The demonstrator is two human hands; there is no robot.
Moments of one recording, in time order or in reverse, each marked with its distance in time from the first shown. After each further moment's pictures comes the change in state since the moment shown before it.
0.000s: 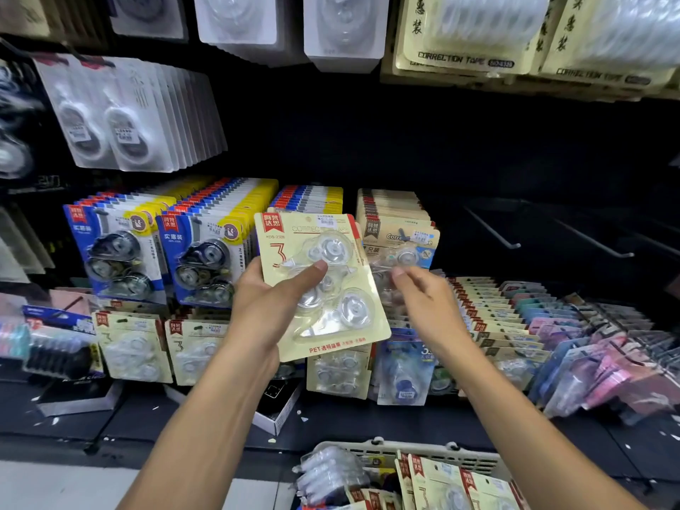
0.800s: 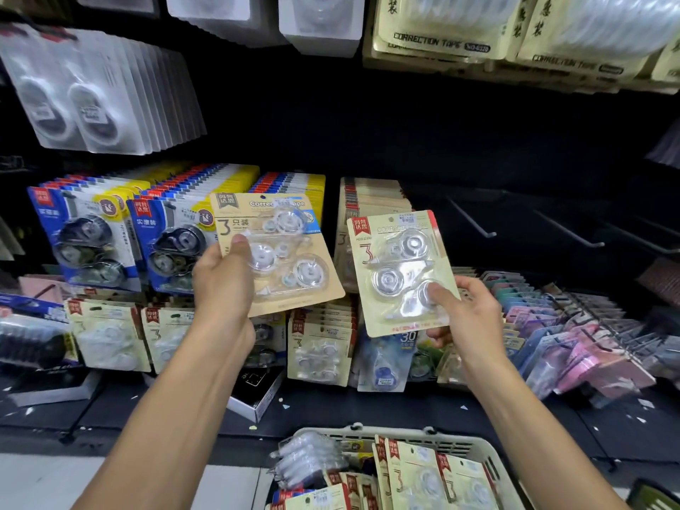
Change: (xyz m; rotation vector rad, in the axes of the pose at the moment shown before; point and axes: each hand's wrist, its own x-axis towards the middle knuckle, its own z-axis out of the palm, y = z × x) left_hand 0.011 -0.001 0.006 -0.064 0.261 -0.045; right_hand -0.032 0.032 -0.056 0.353 0.313 0.239
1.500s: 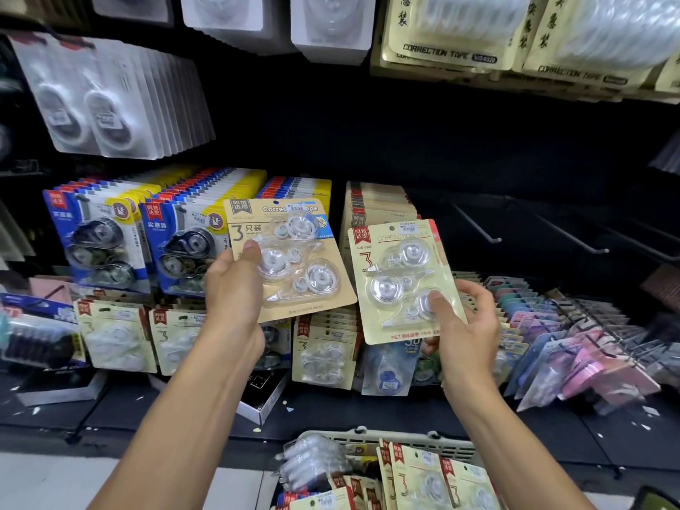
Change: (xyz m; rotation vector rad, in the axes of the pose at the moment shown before) left_hand -0.003 0.001 -0.002 -0.062 0.001 -0.038; right_hand -0.022 0.011 0.019 0.128 0.126 -0.118
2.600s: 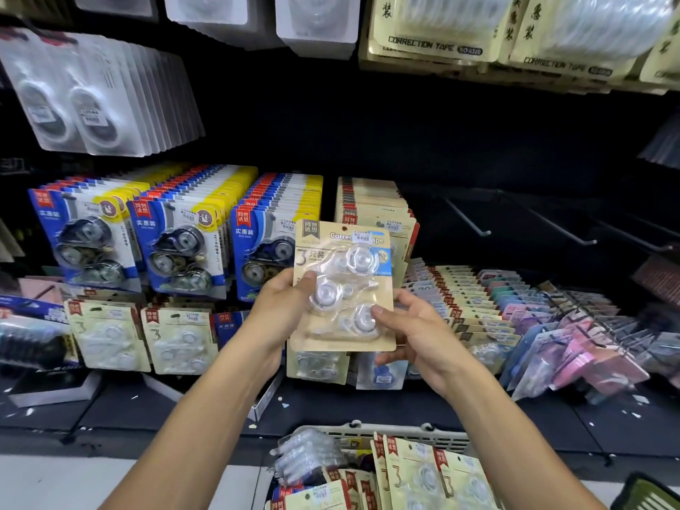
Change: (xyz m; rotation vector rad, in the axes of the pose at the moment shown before) left_hand -0.017 -0.032 0.012 0.417 -0.356 -0.096; right_hand 0.002 -0.003 0.010 0.025 -0.662 0.352
